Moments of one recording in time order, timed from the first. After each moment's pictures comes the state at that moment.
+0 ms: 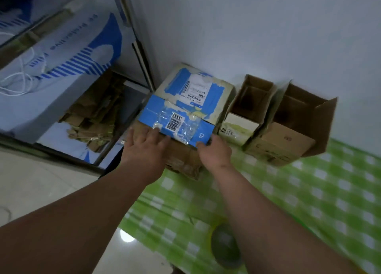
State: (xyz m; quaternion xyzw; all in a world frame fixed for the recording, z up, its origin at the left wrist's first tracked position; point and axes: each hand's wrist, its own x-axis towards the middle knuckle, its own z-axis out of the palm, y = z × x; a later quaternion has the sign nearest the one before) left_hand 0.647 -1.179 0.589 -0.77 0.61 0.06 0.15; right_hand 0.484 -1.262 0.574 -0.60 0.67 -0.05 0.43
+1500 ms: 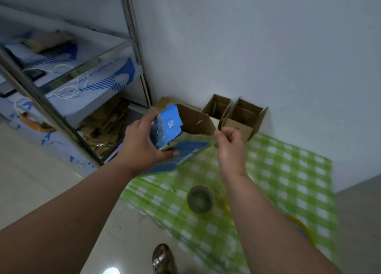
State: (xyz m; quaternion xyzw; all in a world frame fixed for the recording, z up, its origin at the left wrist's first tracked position) left_hand 0.557 -1.063 0.736 -0.75 0.55 0.17 -0.34; right_hand 0.363 -1.146 0.703 -0.46 0.56 -0.46 0.51
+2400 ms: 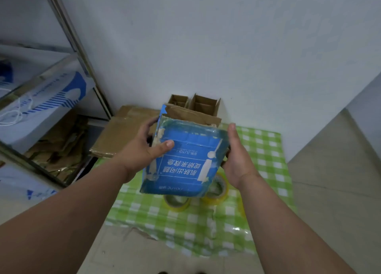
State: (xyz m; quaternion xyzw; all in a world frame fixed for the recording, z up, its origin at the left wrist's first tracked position) left_hand 0.503 -1.087 0.732 -0.54 0.50 0.53 -0.42; right_hand 0.260 -1.107 0.718 -0.35 0.48 -0.46 0.66
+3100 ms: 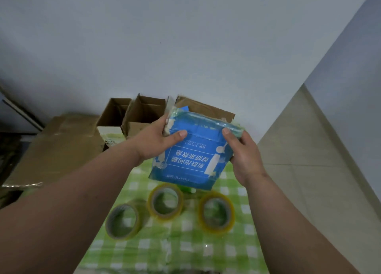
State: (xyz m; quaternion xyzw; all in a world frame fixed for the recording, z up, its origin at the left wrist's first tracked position) left_hand 0.331 -1.200 0.745 -0.49 0.62 0.55 -0.26; right_hand 0.103 -1.162 0.698 -0.34 0.57 -0.55 0.51
